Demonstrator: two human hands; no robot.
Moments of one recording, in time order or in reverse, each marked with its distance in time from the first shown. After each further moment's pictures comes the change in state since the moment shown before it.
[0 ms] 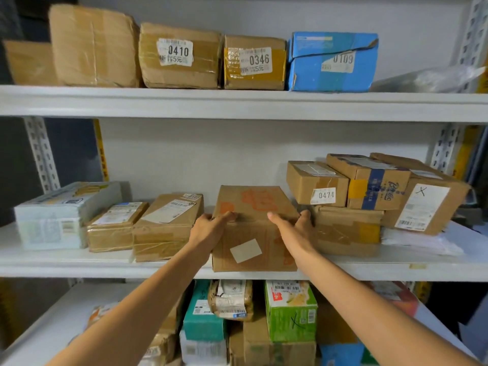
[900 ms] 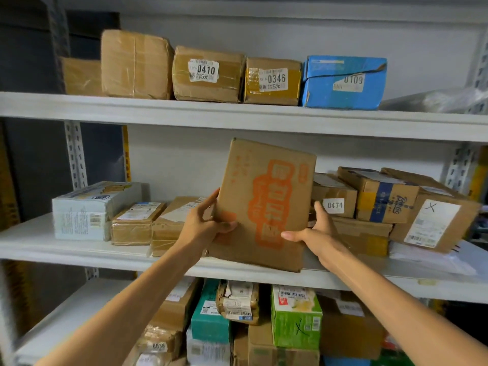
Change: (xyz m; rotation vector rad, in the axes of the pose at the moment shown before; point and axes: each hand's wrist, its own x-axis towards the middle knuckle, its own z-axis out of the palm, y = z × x) left_hand -0.045 0.007 -0.046 -0.279 -0.209 0.364; right_hand -0.023 -0.021 -0.045 0.200 -0.306 -0.158
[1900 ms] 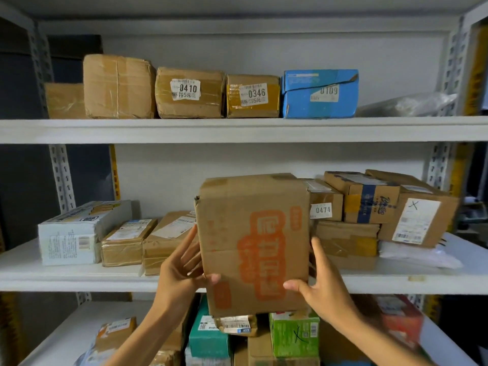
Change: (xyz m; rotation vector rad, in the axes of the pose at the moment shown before) left_hand -0.050 -0.039 -0.019 -0.152 -0.015 0.116; right_hand -0.075 0.029 -0.008 -0.342 0.010 -0.204
